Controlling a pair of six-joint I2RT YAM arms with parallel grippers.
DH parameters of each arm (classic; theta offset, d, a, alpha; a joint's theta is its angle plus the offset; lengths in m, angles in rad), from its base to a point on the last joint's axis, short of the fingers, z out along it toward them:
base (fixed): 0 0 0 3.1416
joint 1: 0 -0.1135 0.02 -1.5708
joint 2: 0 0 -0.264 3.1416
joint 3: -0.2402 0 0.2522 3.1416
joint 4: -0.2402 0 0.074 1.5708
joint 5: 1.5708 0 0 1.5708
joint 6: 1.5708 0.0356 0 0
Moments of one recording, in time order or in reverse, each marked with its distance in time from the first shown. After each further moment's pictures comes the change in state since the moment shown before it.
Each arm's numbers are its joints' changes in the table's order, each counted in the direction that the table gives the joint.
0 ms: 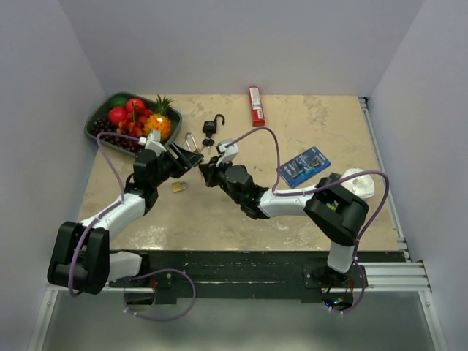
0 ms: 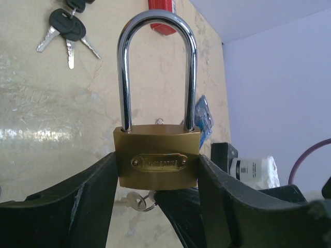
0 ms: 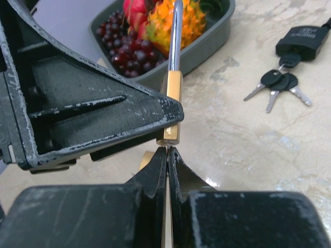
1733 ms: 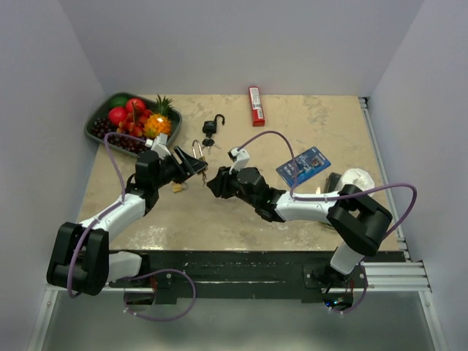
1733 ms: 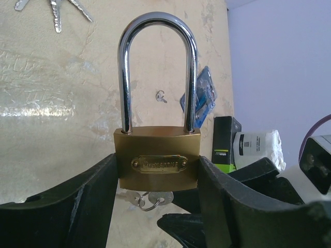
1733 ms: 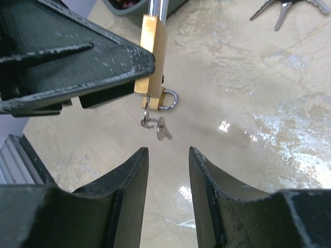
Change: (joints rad) left arm 0.021 0.005 -0.002 -0.083 0.079 0.036; right arm 0.039 0.175 0.141 -0.237 -0.176 0.168
